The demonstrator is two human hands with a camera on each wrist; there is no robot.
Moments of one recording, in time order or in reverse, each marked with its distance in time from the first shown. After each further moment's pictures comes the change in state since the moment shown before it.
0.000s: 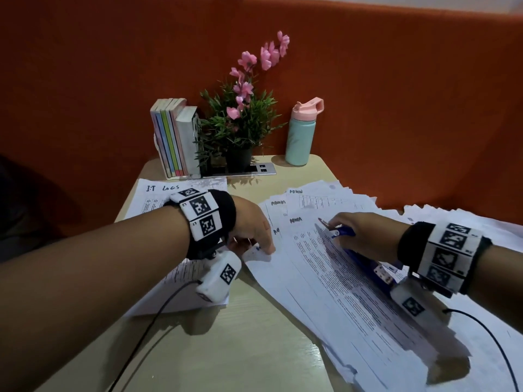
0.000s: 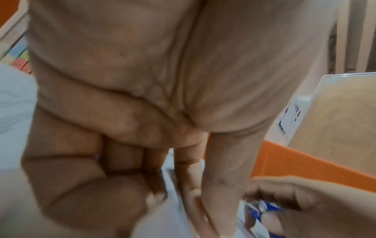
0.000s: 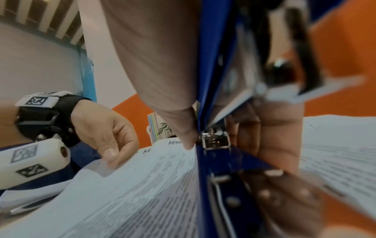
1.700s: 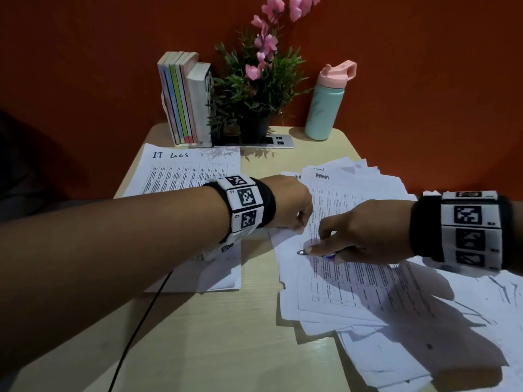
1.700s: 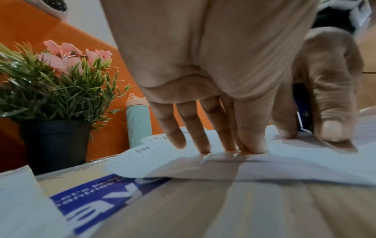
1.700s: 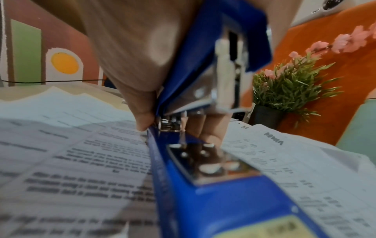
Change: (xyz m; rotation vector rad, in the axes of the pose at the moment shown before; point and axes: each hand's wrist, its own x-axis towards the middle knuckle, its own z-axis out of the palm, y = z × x) left_hand 0.039 0.004 0.017 0.795 0.370 0.523; right_hand 0.012 -0.038 -0.002 -0.524 -0.141 -0.847
